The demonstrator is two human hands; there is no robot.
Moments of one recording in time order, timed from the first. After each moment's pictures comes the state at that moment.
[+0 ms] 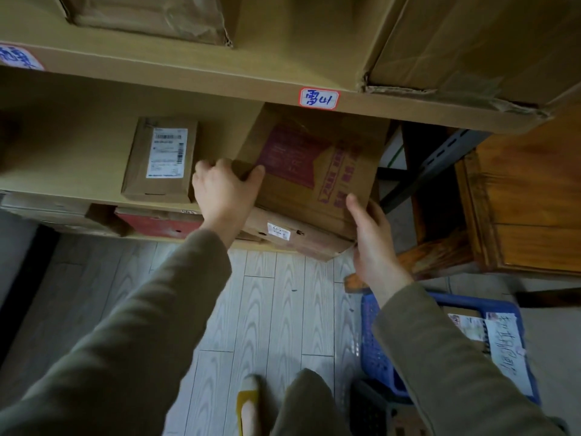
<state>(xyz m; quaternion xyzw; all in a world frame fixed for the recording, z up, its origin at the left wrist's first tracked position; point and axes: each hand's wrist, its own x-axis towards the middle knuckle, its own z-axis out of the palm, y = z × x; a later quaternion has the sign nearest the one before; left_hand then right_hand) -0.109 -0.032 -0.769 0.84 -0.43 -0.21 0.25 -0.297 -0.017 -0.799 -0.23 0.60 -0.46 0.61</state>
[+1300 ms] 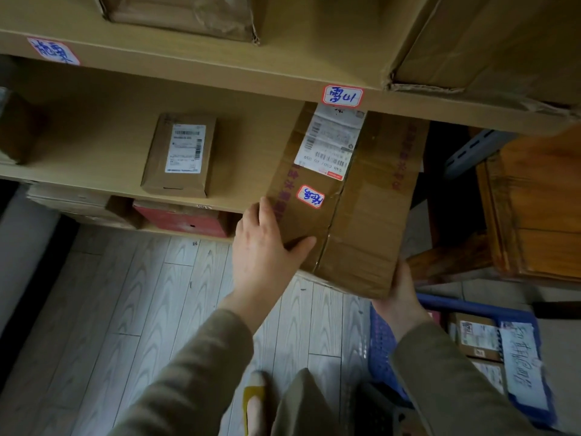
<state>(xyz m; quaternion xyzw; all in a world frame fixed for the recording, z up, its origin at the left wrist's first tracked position) -0.145 0.043 -0.772 0.79 -0.53 -0.23 0.21 -0.328 0.020 -0.848 -0.06 0.58 -0.45 0.67</state>
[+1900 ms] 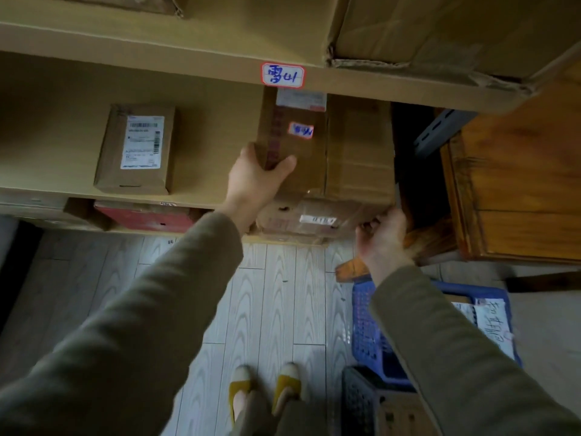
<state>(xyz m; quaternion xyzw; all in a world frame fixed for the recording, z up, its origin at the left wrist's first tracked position) -0.160 -0.050 -0.776 0.71 -0.42 -0.44 0.35 -0.330 -0.036 -0.798 0.02 0.59 -0.54 0.60</state>
